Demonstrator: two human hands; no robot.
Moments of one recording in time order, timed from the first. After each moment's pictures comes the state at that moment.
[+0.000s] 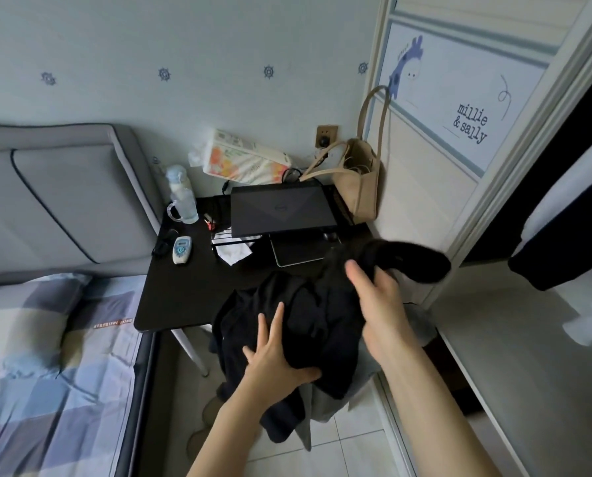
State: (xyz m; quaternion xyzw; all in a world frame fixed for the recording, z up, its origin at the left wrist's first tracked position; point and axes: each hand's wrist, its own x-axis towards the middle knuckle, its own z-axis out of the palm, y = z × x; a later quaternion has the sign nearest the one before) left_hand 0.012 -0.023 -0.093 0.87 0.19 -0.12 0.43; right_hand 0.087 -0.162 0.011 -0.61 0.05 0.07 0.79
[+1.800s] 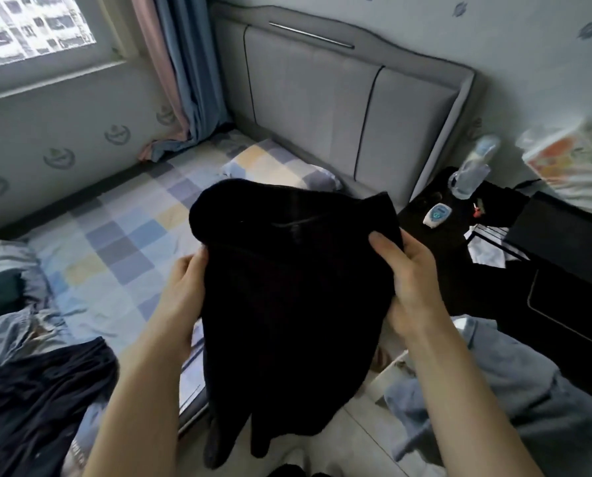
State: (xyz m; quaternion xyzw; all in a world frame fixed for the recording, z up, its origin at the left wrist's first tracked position) left_hand -0.319 0.136 0.013 0.40 0.61 0.36 0.58; right_hand -0.070 0.074 0.011 -0.46 -0.27 0.51 0.67
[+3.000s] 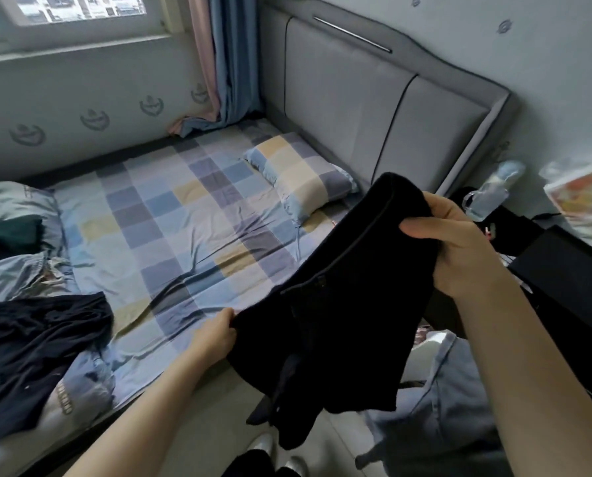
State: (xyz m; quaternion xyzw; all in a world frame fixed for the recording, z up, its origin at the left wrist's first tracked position) left_hand -0.311 0.106 -0.178 0.67 0.67 0.02 0.33; right_hand 0.007 0.082 0.061 -0.31 -0.47 0.64 0.52
